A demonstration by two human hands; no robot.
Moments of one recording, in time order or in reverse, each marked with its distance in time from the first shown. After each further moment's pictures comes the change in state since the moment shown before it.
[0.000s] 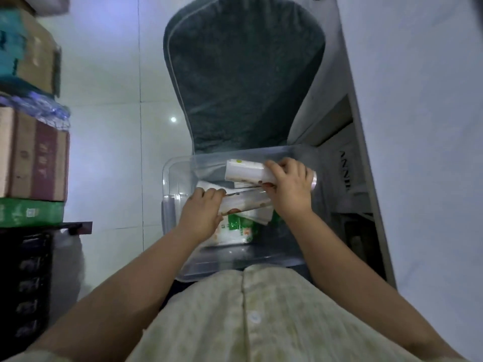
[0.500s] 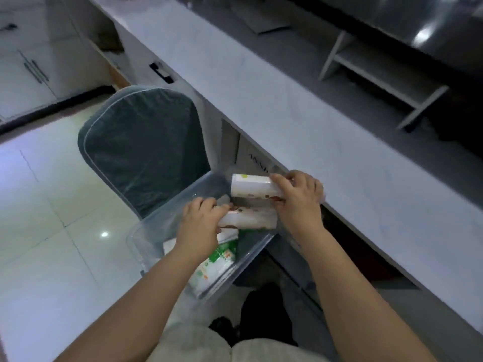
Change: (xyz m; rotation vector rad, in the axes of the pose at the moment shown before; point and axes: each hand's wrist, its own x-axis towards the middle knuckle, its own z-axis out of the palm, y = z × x) left_hand -0.063 0.065 -0.100 0.146 0.250 0.666; right_hand -0.182 -0.032 -0.106 -0.071 0.431 0.522
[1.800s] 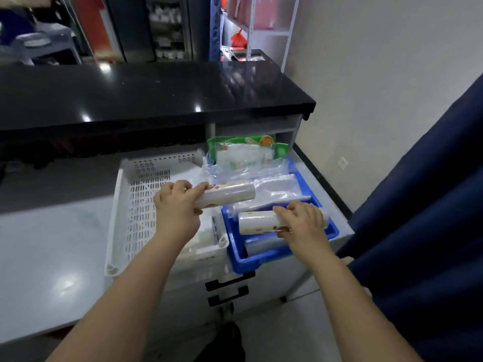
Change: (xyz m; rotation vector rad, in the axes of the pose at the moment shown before) left_hand -0.047 0.800 0.073 -0.165 0.043 0.830; right_hand -0.602 0.522 -0.292 -0.194 0.224 1.001
